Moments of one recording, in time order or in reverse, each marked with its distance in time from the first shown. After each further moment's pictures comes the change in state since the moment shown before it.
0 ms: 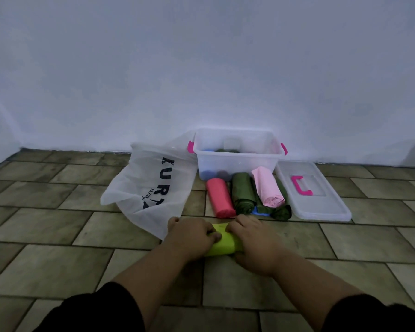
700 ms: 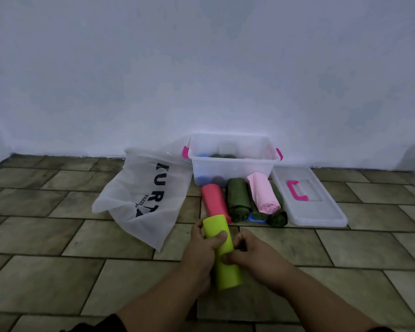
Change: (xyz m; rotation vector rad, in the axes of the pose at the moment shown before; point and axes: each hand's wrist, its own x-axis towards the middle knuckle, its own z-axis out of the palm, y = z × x) left_hand -0.011 0.052 0.022 -1.695 0.096 -0.433; right_hand -0.015 -0.012 -0.005 1.100 -0.003 0.468
